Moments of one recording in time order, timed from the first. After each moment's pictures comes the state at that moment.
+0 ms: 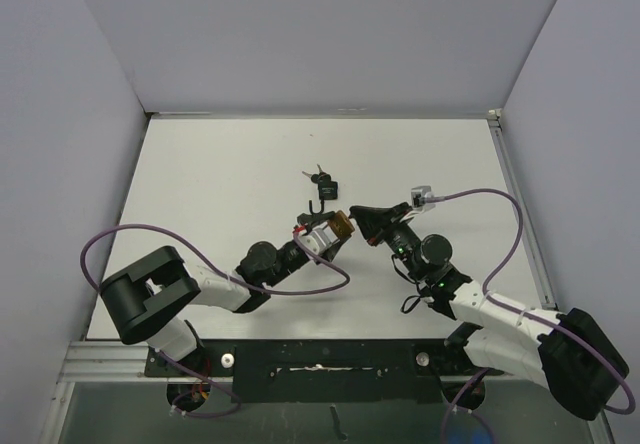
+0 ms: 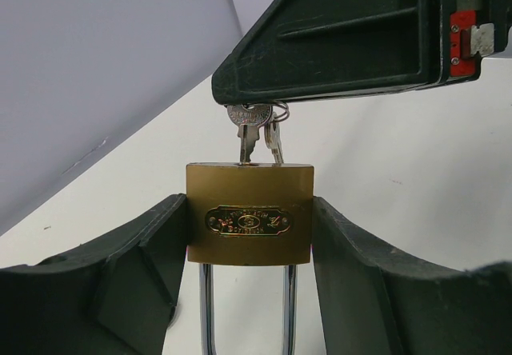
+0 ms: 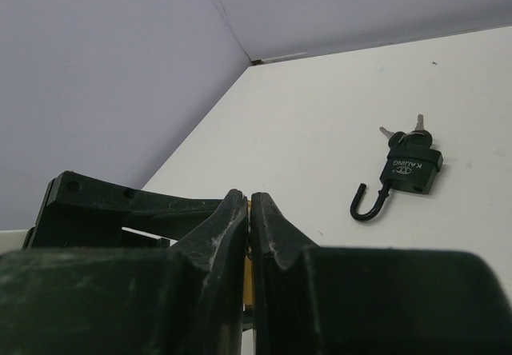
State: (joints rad) left arm -0.97 1.55 0.43 1.31 0.00 0.24; right arm 0.70 1.01 0.30 0.85 0.07 0.56
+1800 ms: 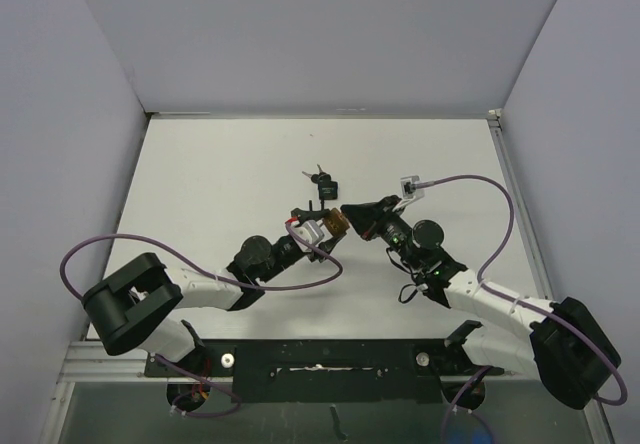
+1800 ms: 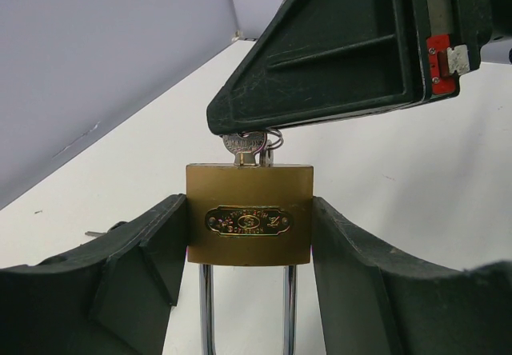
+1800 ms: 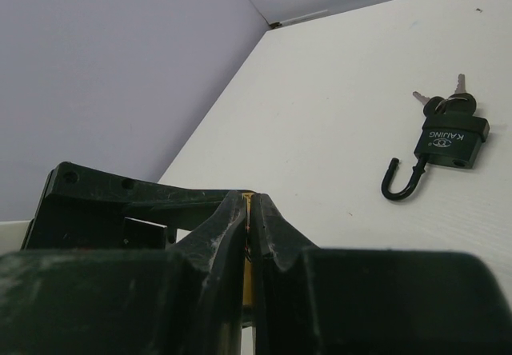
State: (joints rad) left arm -0.92 1.46 0.43 1.19 0.05 0.17; right arm 0.67 1.09 0.40 0.75 -0.04 0.67
